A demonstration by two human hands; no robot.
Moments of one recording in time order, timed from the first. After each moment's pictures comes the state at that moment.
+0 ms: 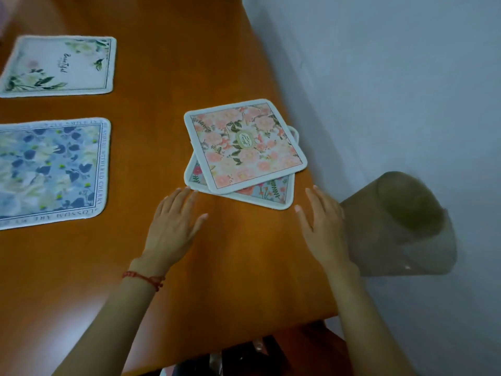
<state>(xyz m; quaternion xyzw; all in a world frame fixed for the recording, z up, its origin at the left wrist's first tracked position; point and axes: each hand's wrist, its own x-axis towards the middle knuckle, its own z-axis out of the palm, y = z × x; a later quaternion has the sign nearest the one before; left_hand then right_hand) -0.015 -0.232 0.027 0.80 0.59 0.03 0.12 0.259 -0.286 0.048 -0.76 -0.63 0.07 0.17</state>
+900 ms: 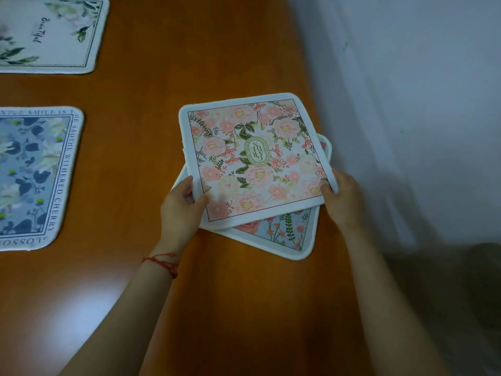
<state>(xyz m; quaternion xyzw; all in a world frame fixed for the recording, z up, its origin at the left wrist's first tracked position) 0.057 -0.101 -0.031 0.47 0.72 0.34 0.38 0.340 -0.083 -0.056 -0.78 -0.54 0.22 0.23</state>
